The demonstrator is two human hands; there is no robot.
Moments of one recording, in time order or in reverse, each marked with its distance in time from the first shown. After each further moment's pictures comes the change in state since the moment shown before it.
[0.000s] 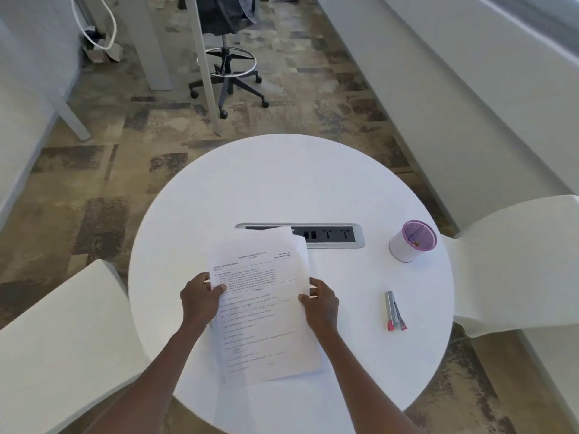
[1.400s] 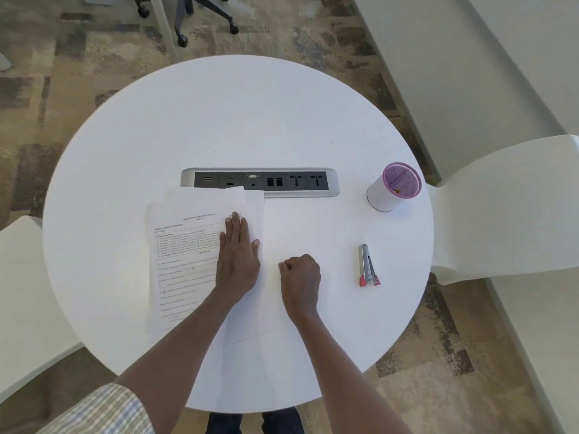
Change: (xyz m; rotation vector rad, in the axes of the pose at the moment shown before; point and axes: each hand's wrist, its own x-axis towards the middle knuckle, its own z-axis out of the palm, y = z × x) left_hand -0.027 0.001 0.180 0.476 -0.124 0.481; right_hand 0.008 0.048 -0.019 -0.394 0.085 -0.123
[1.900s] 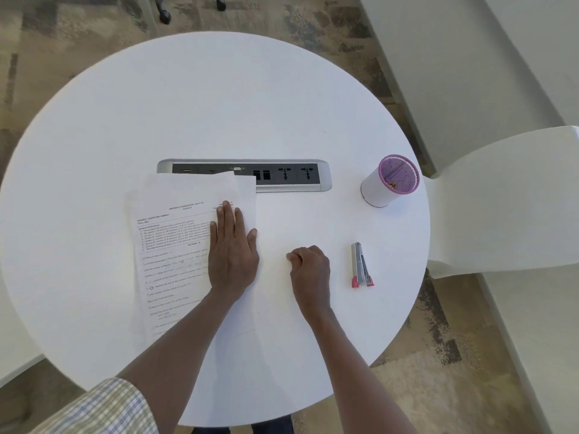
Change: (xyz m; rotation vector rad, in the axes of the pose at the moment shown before) left_hand 0.011 0.021 0.016 0.133 0.113 0.000; right_hand 0.033 0.037 -0.018 0.009 0.020 -0.074
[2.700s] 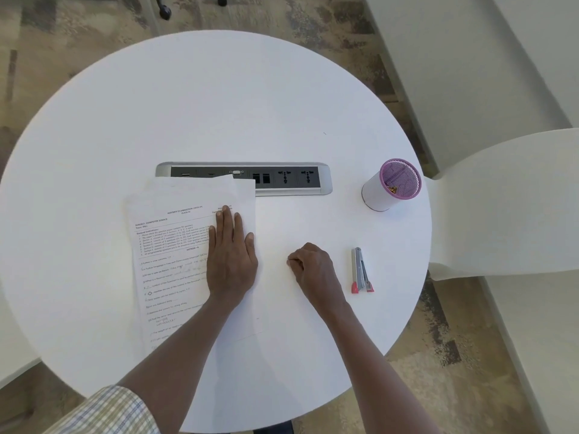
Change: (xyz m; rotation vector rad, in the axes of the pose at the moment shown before) left_hand 0.001 -0.001 0.002 -0.010 0.047 -0.014; right_hand 0.022 0.006 -0.021 -0.146 -0.188 -0.290
